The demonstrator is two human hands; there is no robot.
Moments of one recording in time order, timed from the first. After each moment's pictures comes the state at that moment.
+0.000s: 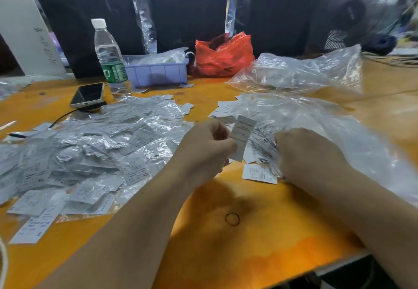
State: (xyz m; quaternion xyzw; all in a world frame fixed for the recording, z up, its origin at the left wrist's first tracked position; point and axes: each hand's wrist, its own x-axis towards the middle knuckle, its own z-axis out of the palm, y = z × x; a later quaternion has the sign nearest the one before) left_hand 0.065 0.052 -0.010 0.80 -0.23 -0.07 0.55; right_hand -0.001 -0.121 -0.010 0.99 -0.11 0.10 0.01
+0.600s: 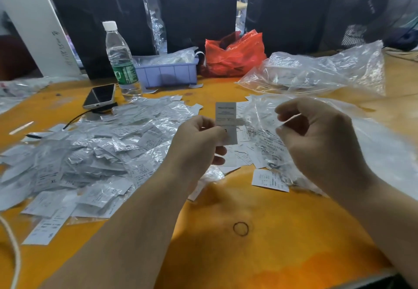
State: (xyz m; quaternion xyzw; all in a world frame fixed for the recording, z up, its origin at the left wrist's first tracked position) left_hand 0.076 0.062 -0.005 0.73 -0.13 -0.06 0.67; right_hand 0.002 -0.115 -0.002 0.86 0.00 0.38 -0.35
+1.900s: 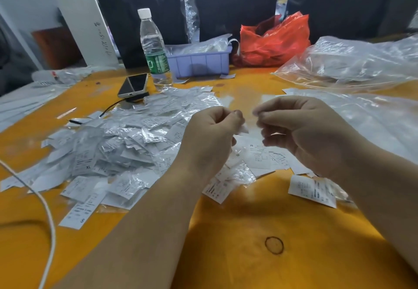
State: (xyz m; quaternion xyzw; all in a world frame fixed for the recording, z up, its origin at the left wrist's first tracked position) left_hand 0.087 0.078 -0.005 0.78 -0.12 0.04 0.61; right_hand 0.068 -0.082 0.008 0.68 0.03 0.03 -0.73
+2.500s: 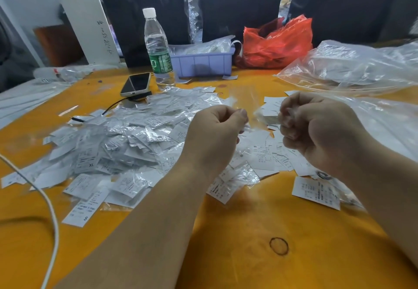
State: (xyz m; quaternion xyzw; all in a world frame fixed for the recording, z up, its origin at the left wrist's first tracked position) left_hand 0.086 0.078 -0.001 0.77 -0.10 0.05 0.62; right_hand 0.072 -0.089 0.006 0.64 -0.01 0.06 -0.77
